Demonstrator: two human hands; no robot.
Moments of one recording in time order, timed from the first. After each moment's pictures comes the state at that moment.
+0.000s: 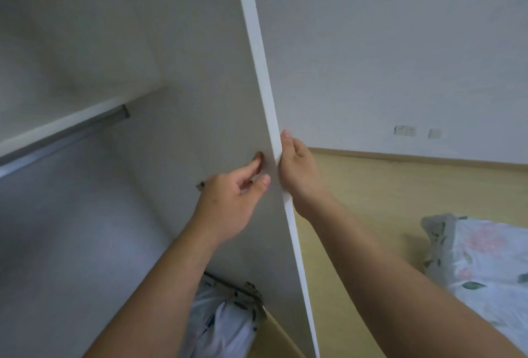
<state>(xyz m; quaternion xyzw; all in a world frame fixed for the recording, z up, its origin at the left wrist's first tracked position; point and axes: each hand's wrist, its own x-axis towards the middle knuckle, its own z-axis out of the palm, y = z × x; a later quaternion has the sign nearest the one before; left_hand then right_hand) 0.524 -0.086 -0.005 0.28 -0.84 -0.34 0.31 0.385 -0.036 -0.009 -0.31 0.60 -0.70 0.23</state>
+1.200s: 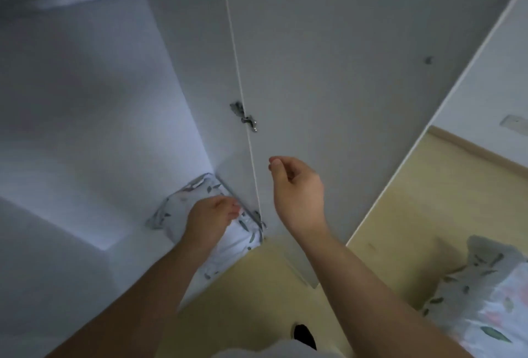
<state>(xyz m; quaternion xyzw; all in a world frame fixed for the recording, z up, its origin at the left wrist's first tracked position) 0.556 -0.129 -0.193 0.62 -0.50 -0.52 0.30 0.396 -0.095 -0.141 -0.43 0.67 -0.55 0.26</state>
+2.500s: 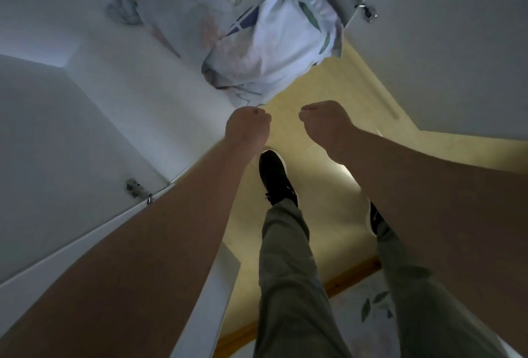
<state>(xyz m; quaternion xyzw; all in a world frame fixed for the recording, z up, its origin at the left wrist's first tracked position) 0.719 -0.261 -0.753 0.75 -0.38 -0.54 -0.03 0.568 -0.240 -0.741 -0.36 0.76 -0.02 0.55</state>
